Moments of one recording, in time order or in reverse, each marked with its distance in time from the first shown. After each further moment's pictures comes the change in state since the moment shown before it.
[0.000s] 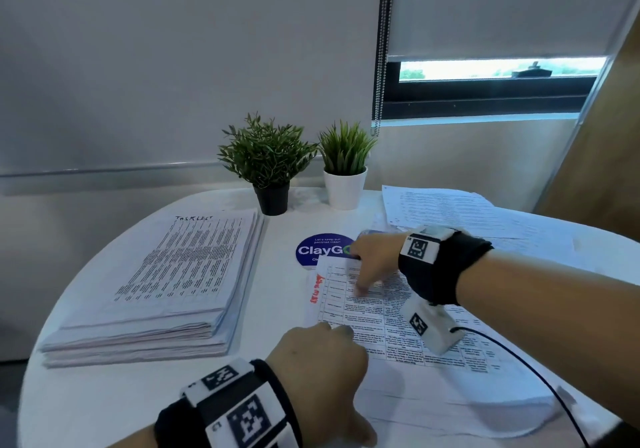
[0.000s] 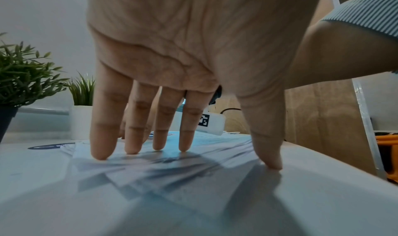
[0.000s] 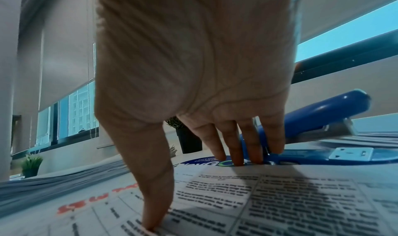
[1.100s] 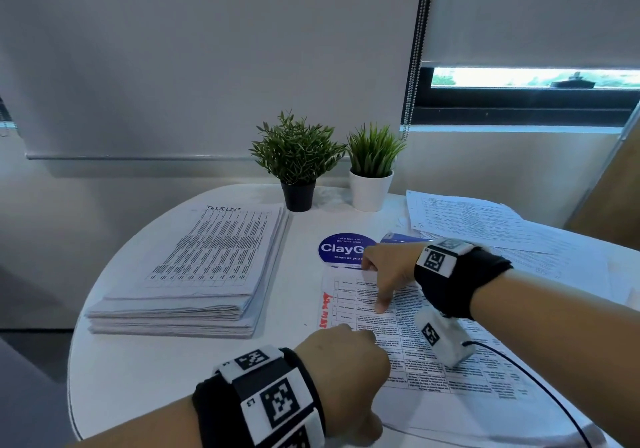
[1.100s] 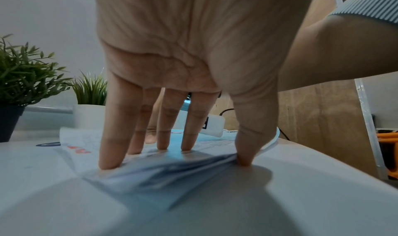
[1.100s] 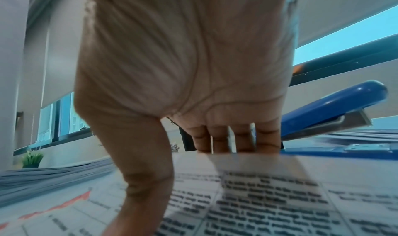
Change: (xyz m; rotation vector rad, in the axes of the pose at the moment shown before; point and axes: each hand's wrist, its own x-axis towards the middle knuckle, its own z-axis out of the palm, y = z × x) left_hand -0.005 -0.002 0.006 -0.039 -0.024 0.064; right_hand -0.001 -0.014 0.010 0.087 -0.084 0.008
